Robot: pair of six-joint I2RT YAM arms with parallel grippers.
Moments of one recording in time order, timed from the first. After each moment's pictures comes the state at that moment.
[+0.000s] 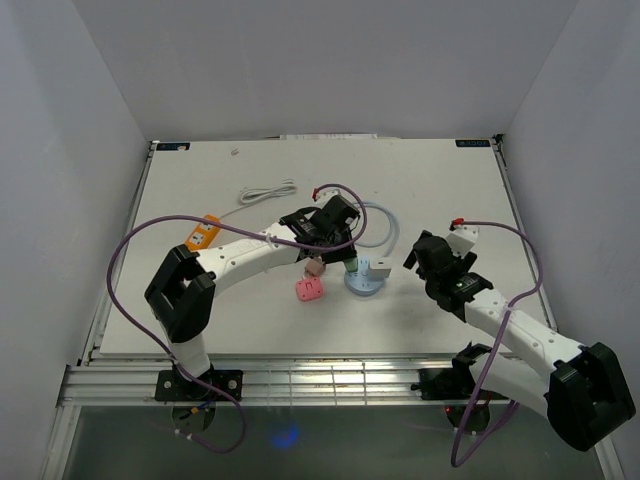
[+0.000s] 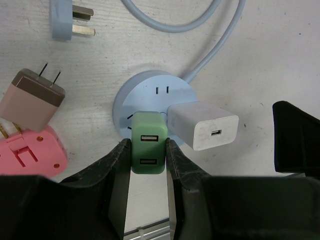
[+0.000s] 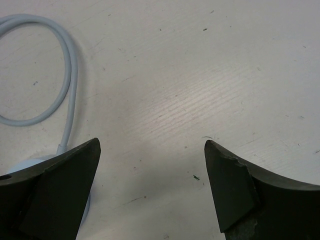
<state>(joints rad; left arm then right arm) -0.89 1.76 1.38 -0.53 -0.17 -0.95 0.55 1.01 0.52 -0.29 0.64 0.75</state>
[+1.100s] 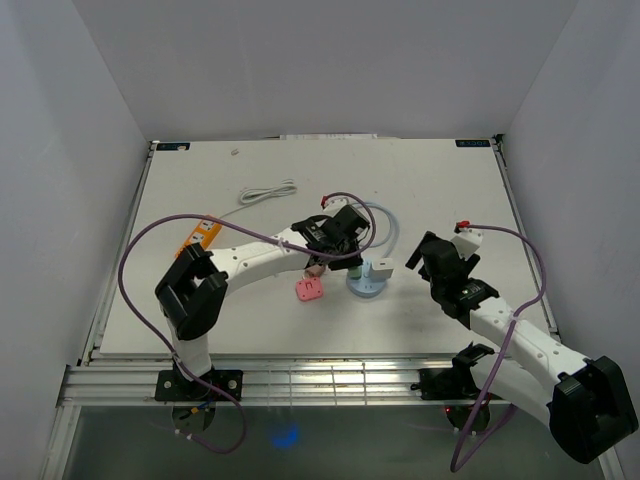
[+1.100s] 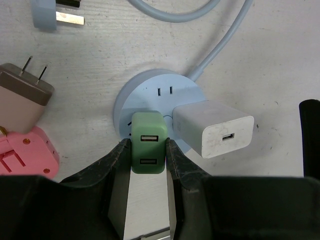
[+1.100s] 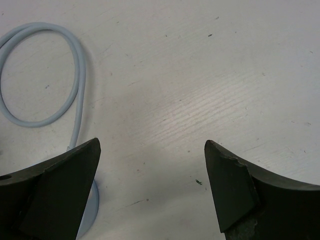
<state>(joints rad) -0.93 1.81 1.38 -0.51 -0.21 -0.96 0.52 0.94 0.46 -0.21 0.60 0.71</state>
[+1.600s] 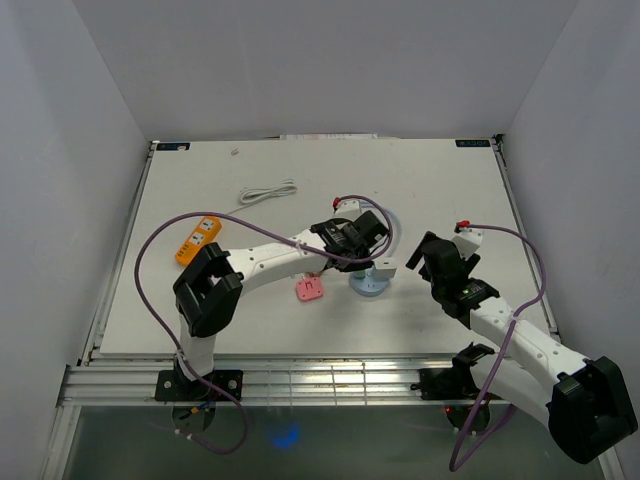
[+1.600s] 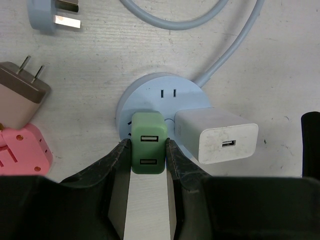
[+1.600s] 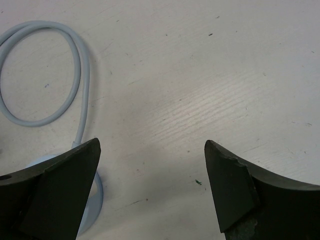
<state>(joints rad) -1.01 1.90 1.50 -0.62 -0.36 -1.00 0.51 0.94 0.46 -0.21 0.58 0.70</state>
